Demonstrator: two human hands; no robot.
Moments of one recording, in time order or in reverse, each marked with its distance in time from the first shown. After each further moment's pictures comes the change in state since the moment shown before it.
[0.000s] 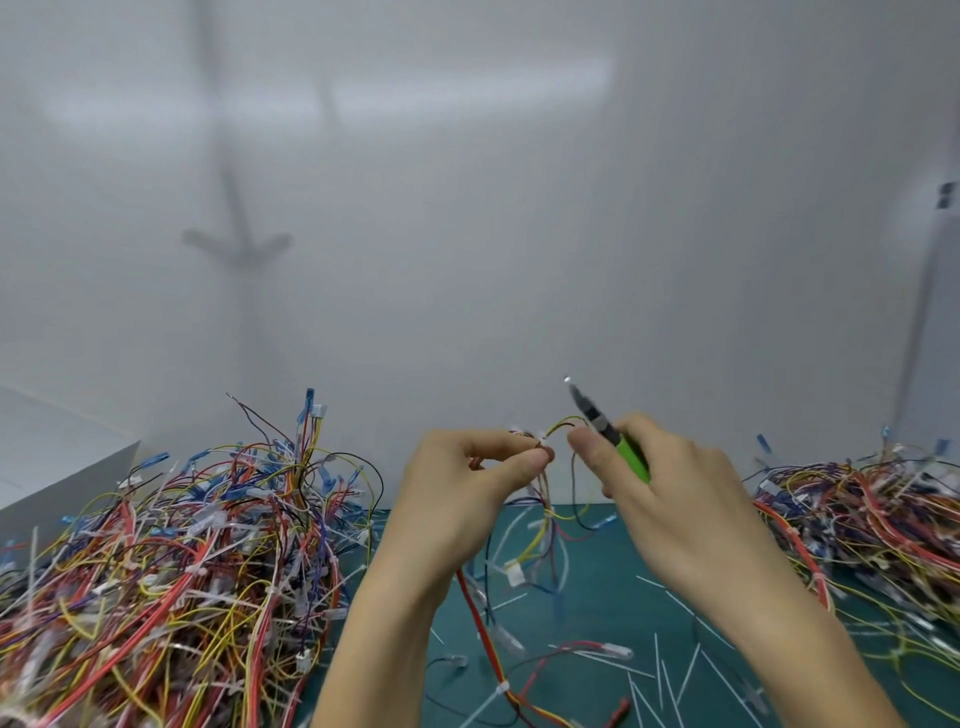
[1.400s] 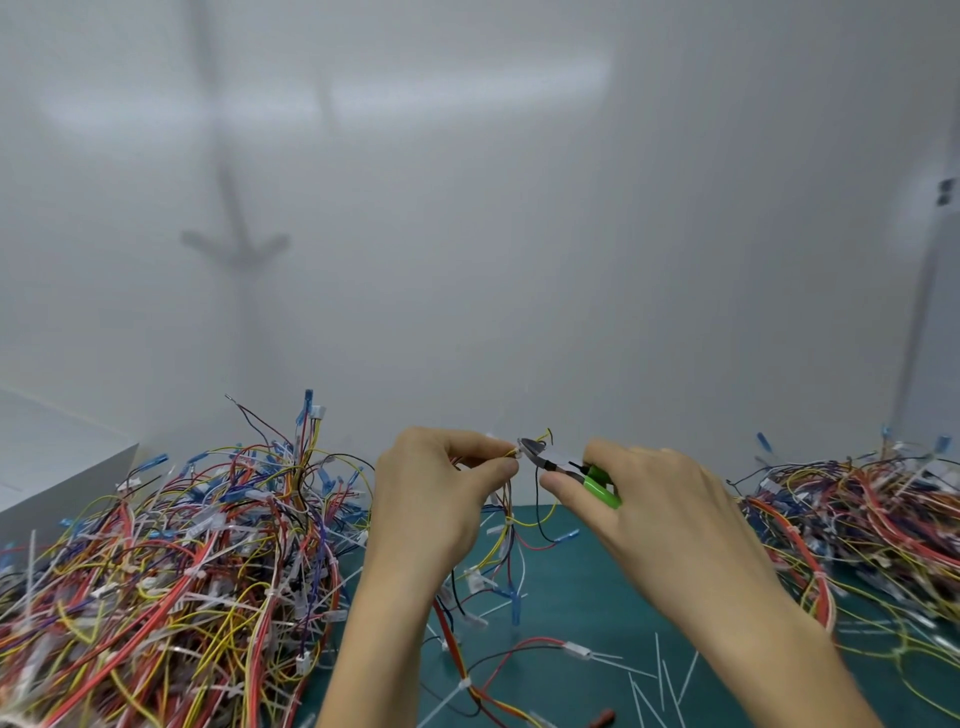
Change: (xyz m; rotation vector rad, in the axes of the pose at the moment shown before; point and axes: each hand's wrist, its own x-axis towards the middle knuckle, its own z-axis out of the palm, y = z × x) left_hand 0.004 -0.009 -0.007 0.254 0.219 0.027; right_hand -0.003 0.007 0.016 -0.407 -0.036 -0.178
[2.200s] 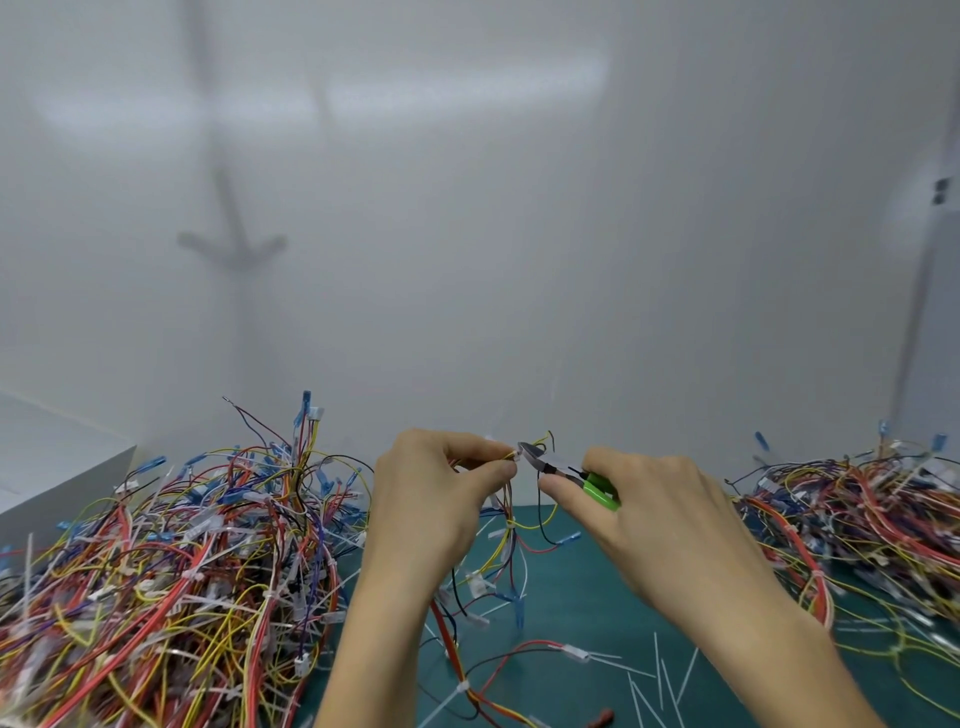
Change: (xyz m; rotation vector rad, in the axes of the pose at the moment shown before) left_hand 0.000 0.000 0.001 0.005 -0.013 -0.016; right_hand -0.002 0.000 0.000 0.038 0.014 0.046
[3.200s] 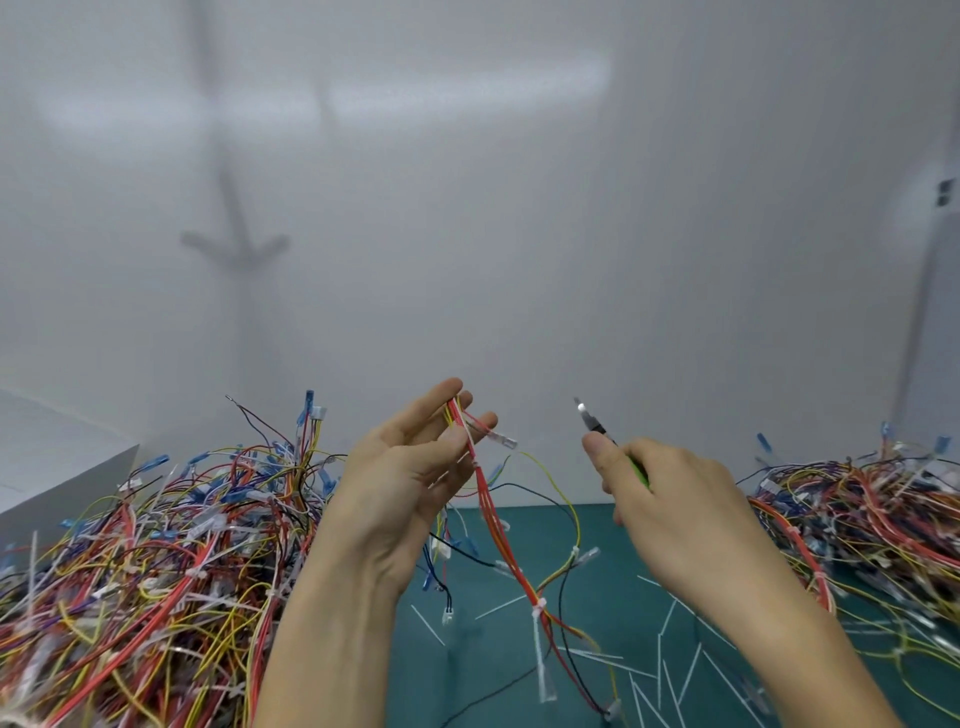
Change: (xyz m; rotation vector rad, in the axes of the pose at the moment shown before) left_hand 0.005 0.006 -0.022 -0.935 -0.163 -0.260; right_hand 0.006 0.007 -0.008 0.270 -0.067 0.190
